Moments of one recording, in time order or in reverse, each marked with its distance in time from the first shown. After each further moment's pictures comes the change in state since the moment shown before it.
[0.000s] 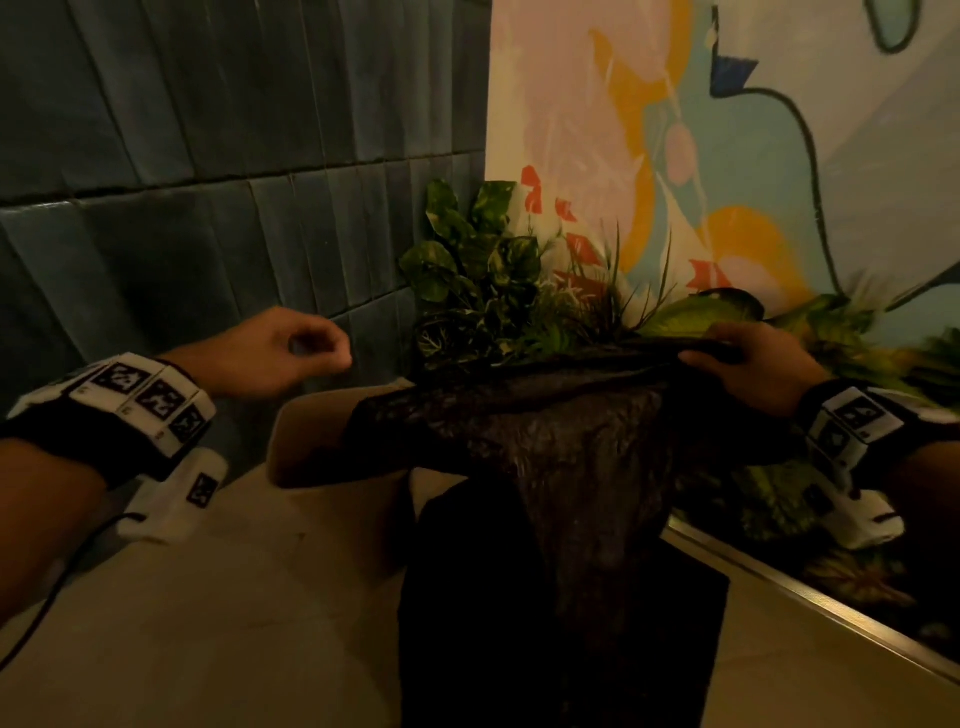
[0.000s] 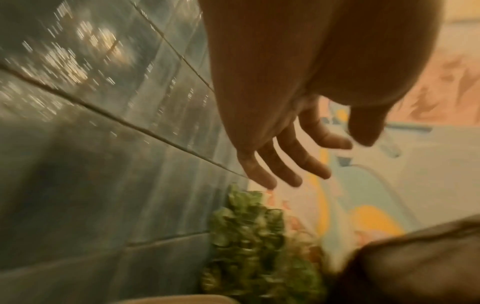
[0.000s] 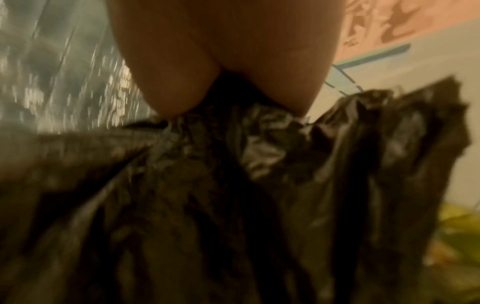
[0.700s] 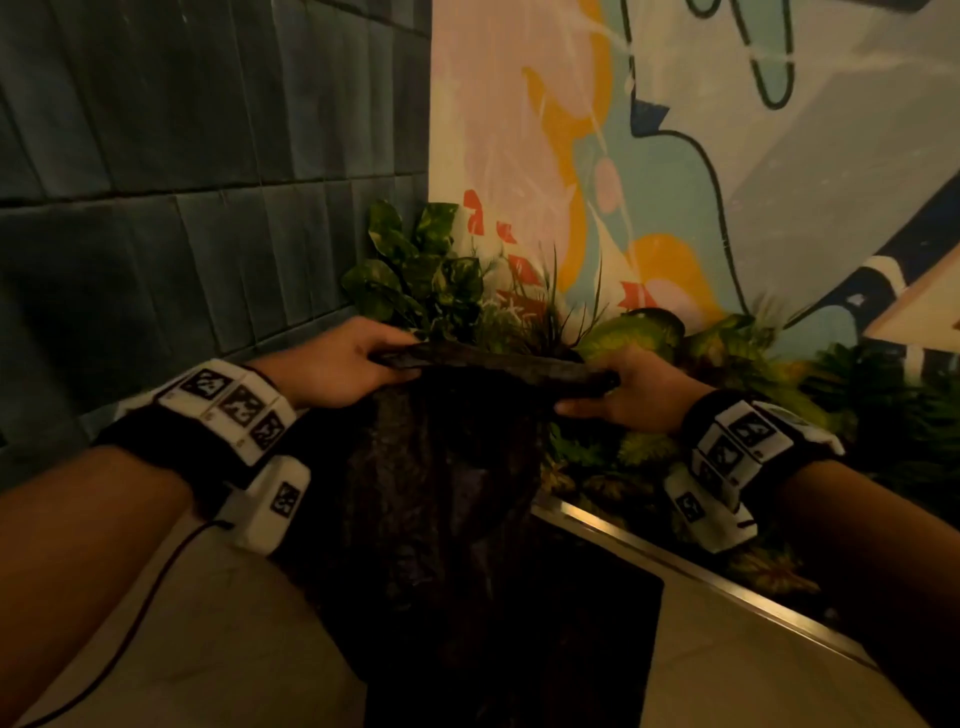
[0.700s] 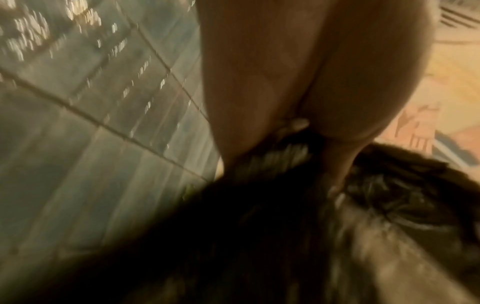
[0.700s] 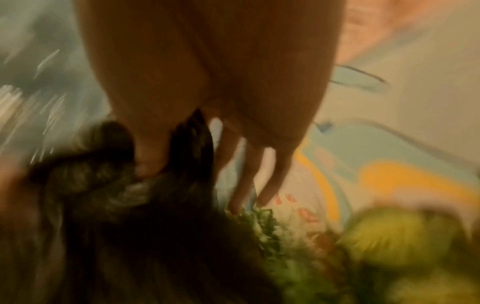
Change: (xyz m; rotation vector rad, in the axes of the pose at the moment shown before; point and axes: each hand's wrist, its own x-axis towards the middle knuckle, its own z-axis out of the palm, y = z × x) left_hand 0.053 0.078 0.064 -0.115 -0.133 0.193; right_hand -0.022 -0.052 -0.004 0.054 -0.225 -0.152
